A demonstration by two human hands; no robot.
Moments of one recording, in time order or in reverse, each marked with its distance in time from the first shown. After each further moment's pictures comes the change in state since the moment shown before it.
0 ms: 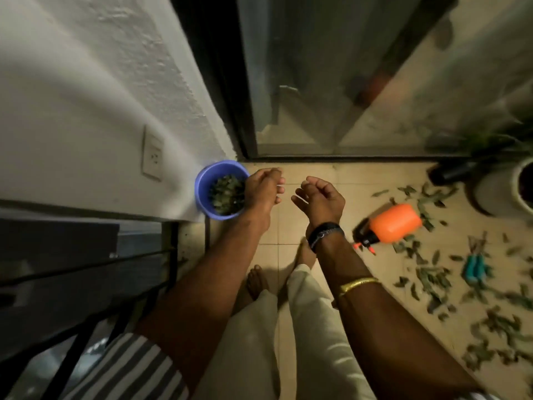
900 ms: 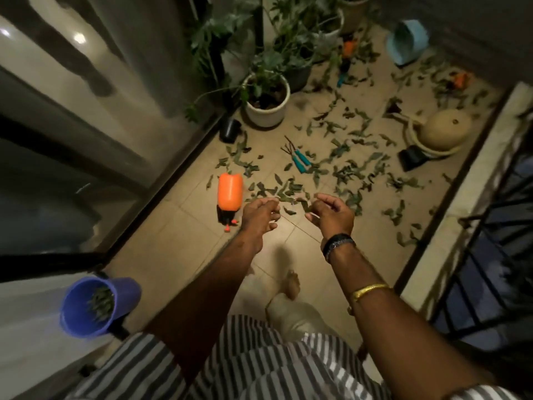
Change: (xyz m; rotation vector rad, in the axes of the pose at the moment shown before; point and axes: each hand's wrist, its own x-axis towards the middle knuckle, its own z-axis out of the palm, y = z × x) left_hand -0.375 -0.213 0.375 0.657 -0.710 -0.076; right_hand -0.152 -0.092 -0.590 0.480 0.764 -0.092
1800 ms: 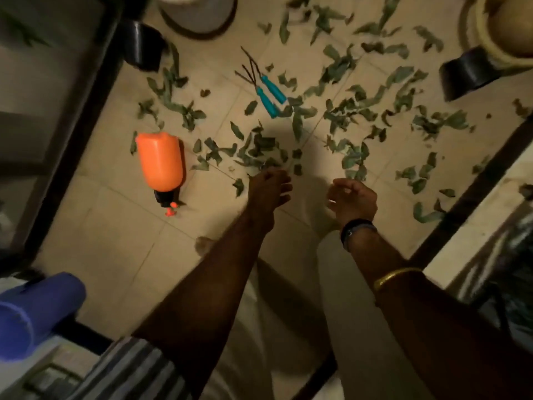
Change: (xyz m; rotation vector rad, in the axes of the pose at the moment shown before) left_hand 0.309 -0.116 0.232 0.097 0.039 -0.171; right_hand 0.397 0.112 -0.095 -0.471 0.004 0.221
